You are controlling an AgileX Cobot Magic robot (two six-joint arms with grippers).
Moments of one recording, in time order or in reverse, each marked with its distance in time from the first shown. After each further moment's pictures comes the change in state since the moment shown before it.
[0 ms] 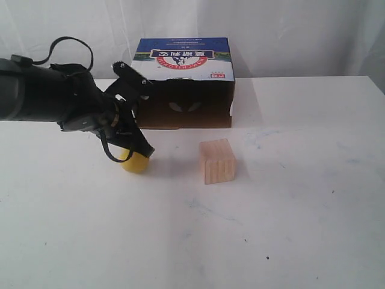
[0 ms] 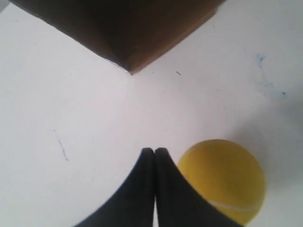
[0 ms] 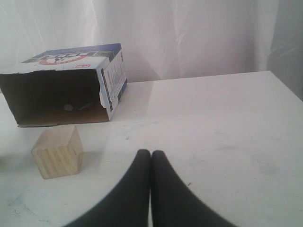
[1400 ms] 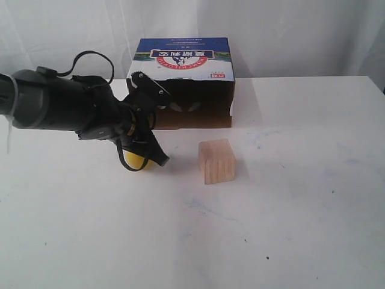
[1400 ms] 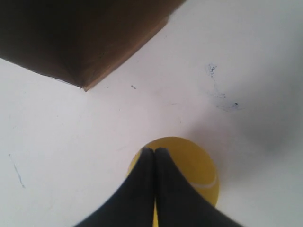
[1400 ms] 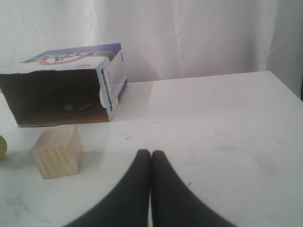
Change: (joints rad) left arm -0.045 0.060 -0.024 0.003 -0.044 -0.003; right arm 0.000 0.000 0.000 0.000 0.000 0.000
